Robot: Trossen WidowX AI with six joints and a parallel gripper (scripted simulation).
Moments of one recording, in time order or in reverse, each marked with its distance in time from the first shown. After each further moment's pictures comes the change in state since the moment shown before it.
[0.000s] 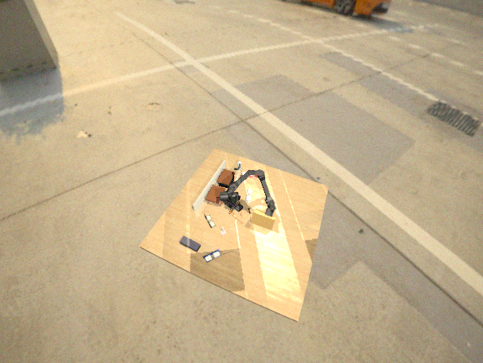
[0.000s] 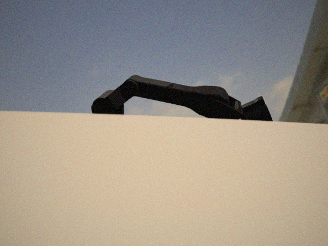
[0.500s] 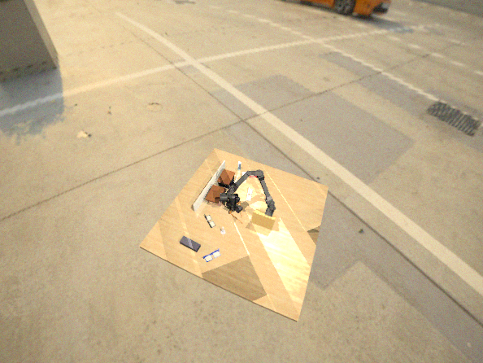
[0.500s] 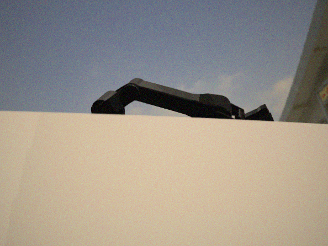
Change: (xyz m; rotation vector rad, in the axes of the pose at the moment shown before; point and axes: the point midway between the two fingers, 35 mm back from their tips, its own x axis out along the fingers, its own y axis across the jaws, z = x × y) arm 0.024 0.004 0.002 0.001 -0.001 0.002
